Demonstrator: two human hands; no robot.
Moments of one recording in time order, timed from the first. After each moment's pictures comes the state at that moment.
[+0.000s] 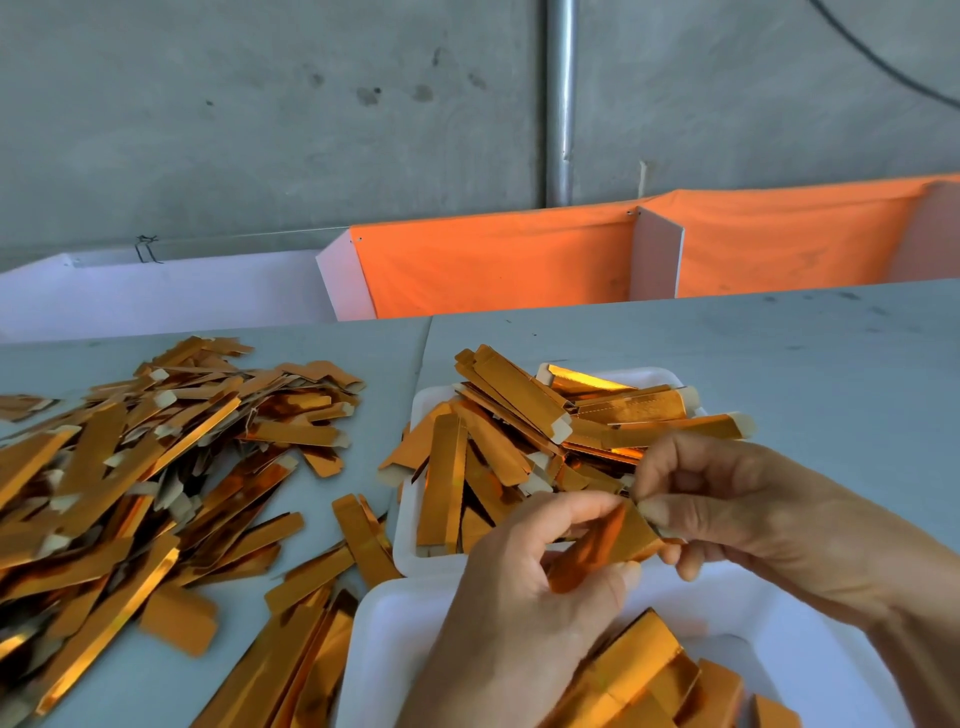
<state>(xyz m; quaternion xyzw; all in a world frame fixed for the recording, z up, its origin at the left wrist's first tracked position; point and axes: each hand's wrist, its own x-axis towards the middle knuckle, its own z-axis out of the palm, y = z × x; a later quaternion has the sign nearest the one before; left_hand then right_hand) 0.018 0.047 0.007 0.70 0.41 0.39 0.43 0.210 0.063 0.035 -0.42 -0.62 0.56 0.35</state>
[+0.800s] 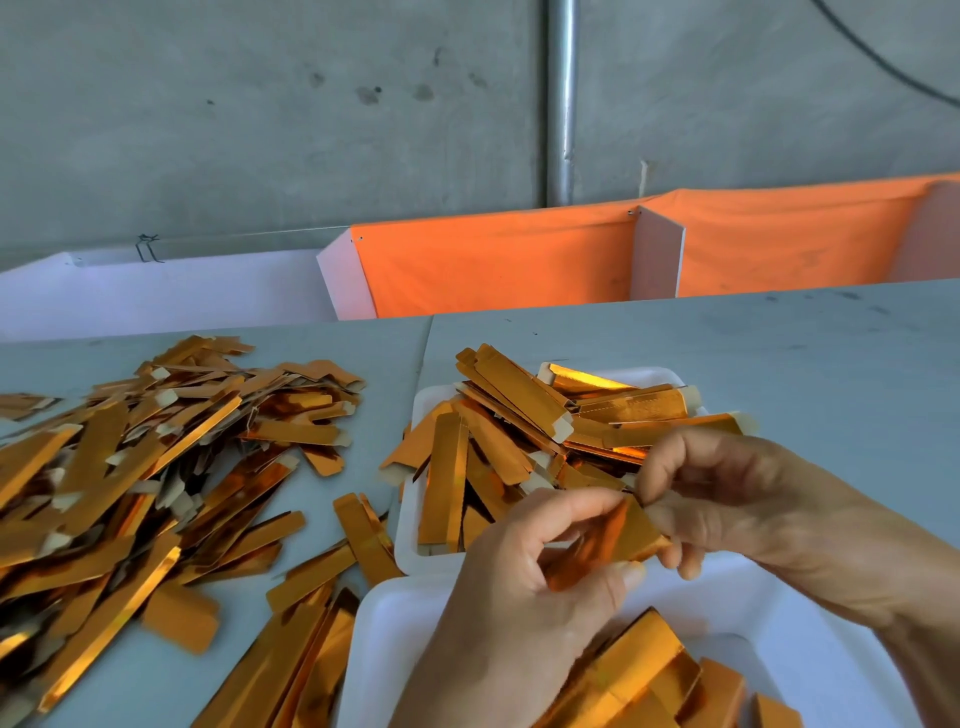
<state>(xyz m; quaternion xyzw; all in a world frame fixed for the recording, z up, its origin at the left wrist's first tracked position) 0.015 0.049 0.003 0.70 0.39 0.39 0.45 0.213 0.061 0.037 -0.39 -0.66 0.53 0.36</state>
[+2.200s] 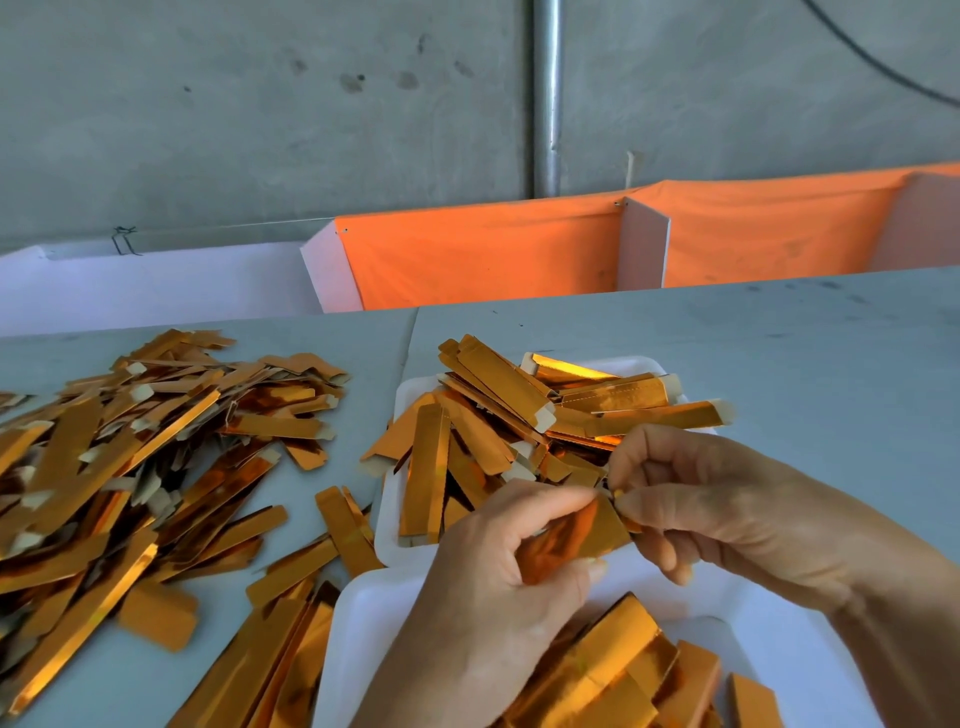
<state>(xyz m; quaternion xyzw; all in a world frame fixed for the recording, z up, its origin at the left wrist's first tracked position) 0.009 0.051 0.001 0.74 0.42 0.35 0.38 0.208 0.065 0.032 -0.41 -0.58 0.61 0.33</state>
